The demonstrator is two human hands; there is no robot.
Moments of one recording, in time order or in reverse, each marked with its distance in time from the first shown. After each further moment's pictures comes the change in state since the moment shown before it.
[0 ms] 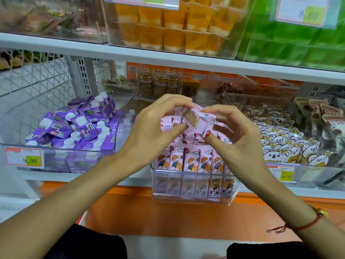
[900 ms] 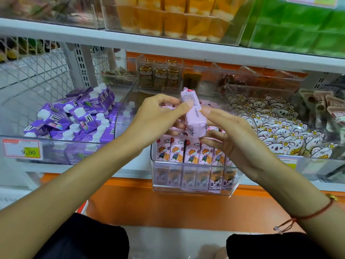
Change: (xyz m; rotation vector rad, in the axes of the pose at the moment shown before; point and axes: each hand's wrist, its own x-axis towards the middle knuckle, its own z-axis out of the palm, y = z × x) left_hand 0.011 0.008 0.005 -0.365 0.024 -0.699; right_hand 0.008 0.001 0.000 0.434 -0.078 0.701
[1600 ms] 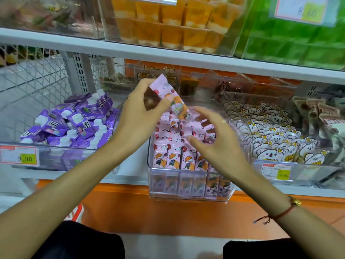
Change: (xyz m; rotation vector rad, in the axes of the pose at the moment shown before) left_hand 0.016 -0.008 -0.016 0.094 0.183 0.389; right_hand 0.018 0.029 -0.003 -0.842 0.176 -0.507
